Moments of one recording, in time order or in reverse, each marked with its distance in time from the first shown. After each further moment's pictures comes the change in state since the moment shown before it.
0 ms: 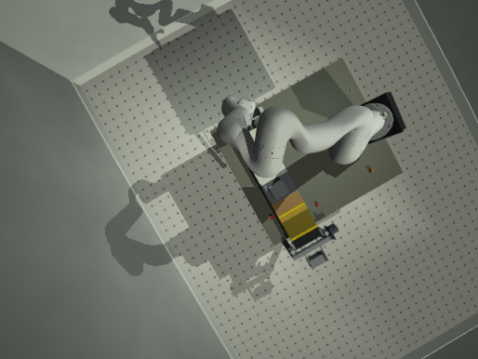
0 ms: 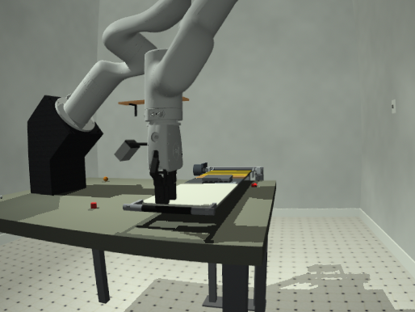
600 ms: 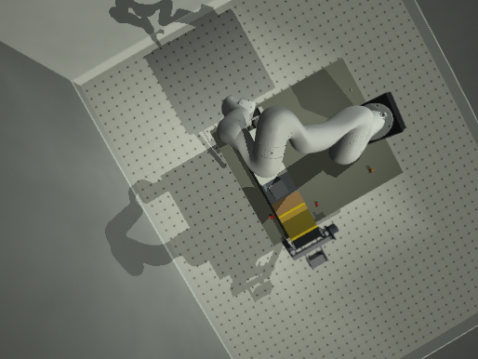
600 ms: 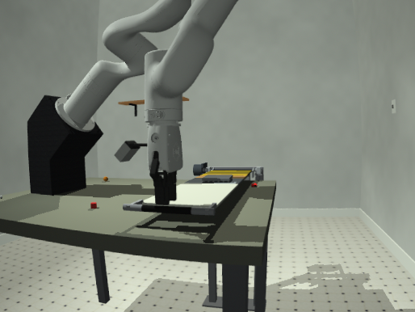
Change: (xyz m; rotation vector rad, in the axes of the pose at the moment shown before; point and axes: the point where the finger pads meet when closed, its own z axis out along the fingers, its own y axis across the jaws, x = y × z) arm 0.000 0.000 0.002 0.000 0.000 0.000
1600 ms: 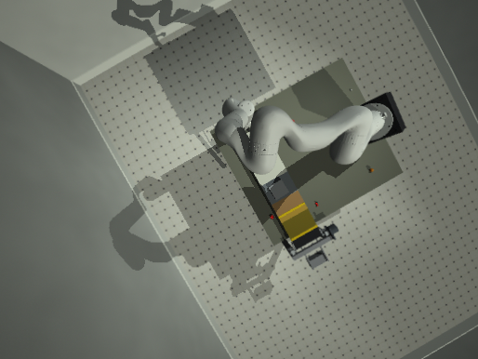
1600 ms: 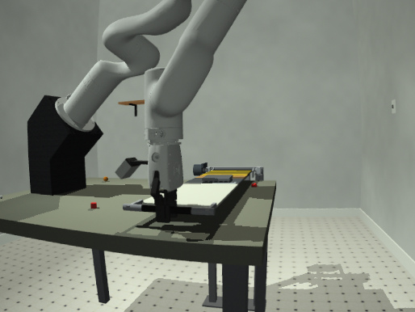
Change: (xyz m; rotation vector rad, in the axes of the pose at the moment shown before) arm 0.000 0.000 0.040 0.000 0.000 0.000
